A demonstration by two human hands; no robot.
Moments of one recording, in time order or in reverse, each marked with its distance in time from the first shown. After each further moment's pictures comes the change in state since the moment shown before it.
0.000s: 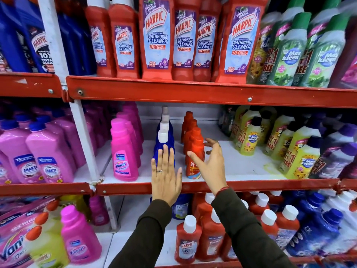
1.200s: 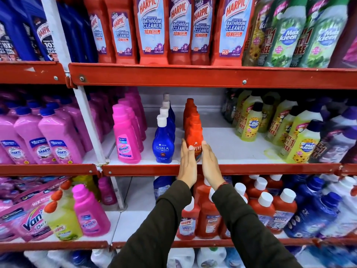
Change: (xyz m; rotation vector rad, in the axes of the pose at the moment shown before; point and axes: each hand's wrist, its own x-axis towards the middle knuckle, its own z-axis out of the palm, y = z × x) left_hand 0.015 0.091 -0.049 -1.115 -0.540 -0.718; right_hand -0.041 0.006 -0.010 0.464 -0.254 0.310
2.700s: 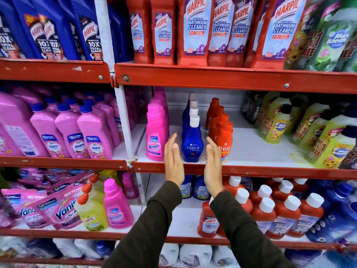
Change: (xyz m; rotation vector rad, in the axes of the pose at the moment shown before) left_hand -0.008 -0.008 -0.126 -0.060 0.326 0.188; right_hand -0.019 0.005 0.093 0.098 0.116 -0.178
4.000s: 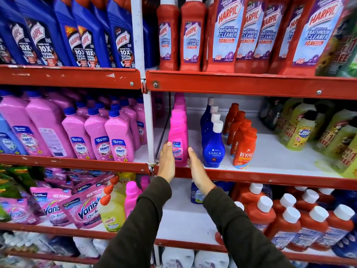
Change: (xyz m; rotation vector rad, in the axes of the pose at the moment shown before) left_hand 0.057 -0.023 -0.086 -0.085 -0.035 -0.298; right_hand -0.006 0.009 0.099 0.023 -0.419 0.316
